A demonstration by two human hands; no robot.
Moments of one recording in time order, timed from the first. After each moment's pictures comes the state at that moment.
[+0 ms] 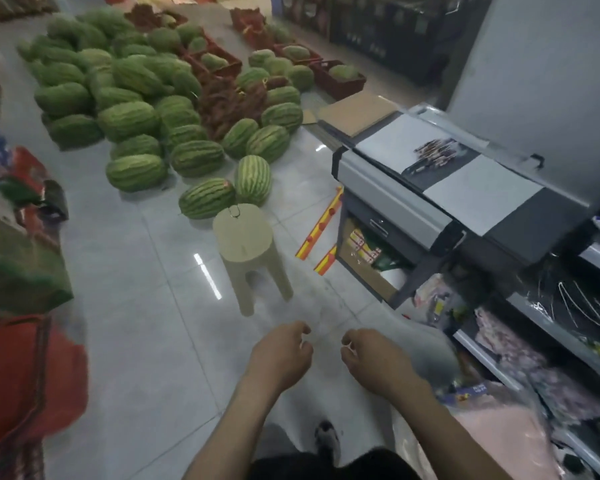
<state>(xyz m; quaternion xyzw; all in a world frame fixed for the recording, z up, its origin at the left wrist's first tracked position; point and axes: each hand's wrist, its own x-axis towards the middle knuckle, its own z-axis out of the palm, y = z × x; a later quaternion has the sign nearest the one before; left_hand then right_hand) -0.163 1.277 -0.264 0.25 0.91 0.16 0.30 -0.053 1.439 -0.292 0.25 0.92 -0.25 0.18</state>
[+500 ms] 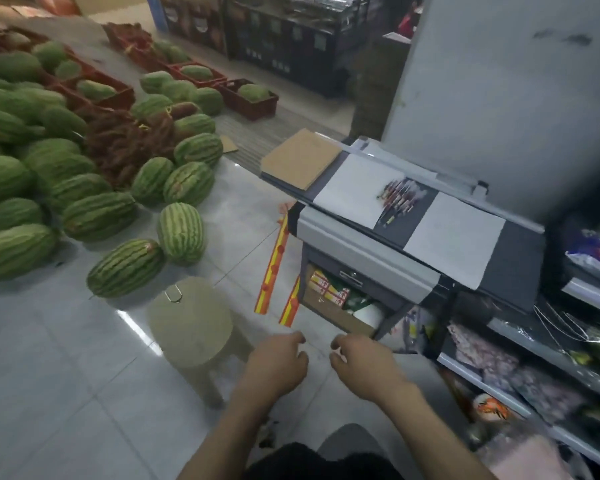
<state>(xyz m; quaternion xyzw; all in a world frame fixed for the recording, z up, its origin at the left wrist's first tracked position) -0.438 1.435 -0.278 0.43 0.83 0.08 0.34 -0.287 1.547 -0.284 0.37 0.90 -0.21 0.14</state>
